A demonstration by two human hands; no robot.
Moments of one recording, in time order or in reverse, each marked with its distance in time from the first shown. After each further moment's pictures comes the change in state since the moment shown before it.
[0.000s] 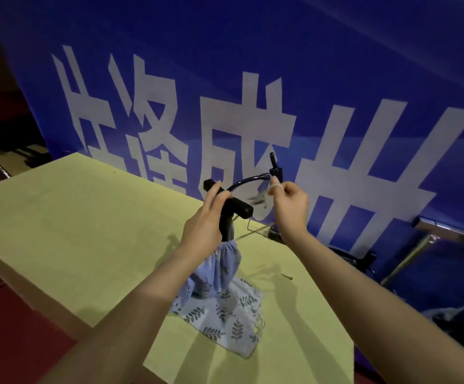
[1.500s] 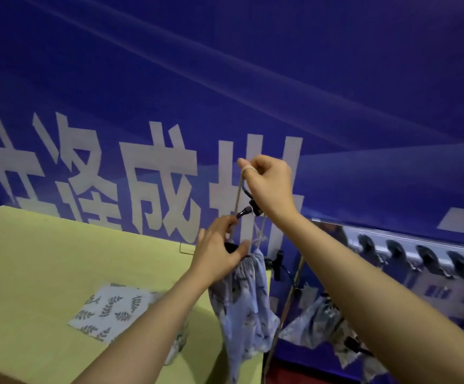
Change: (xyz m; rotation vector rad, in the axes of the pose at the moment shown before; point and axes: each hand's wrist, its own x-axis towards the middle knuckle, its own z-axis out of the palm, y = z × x) left_hand -0.047 0.228 0.031 -0.324 0.059 0.200; right_hand -0.028 -0.124 -0.215 -0.164 0.041 -0.502
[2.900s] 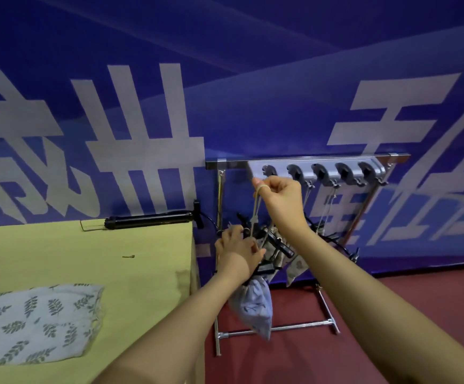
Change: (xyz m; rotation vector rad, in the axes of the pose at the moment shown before) left_hand -0.045 0.106 0.236 0.301 -0.644 -0.049; right_hand -0.112 0.140 -0.179 0.006 0.218 0.418
